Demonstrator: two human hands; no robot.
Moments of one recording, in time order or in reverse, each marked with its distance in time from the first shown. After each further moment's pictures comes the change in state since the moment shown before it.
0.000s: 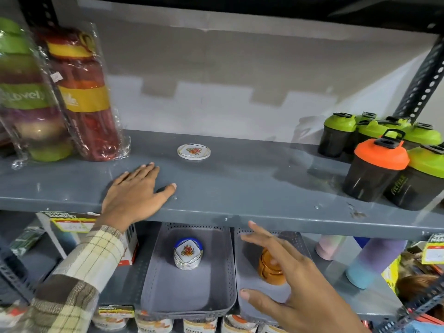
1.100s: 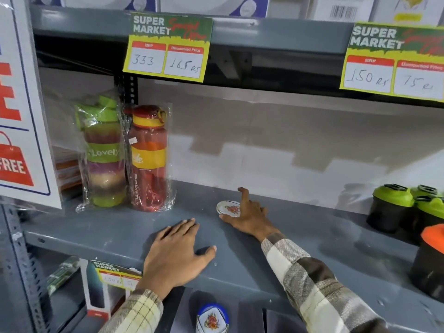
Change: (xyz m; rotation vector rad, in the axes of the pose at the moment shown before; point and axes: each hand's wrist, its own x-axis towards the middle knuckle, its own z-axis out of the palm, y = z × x) left_hand -0.006 0.002 -0.007 -0.149 0.134 -0.029; right_hand 0.323 0.019 0.021 -0.058 0.133 0.162
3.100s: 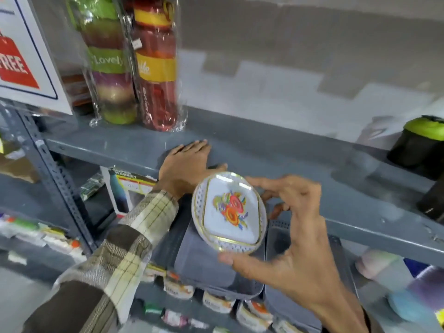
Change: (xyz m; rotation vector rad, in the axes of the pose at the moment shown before) left_hand -0.002 -0.010 0.018 0.113 -0.083 -0.002; right_hand -0.258 -0.050 -0.043 0.396 0.166 -0.514
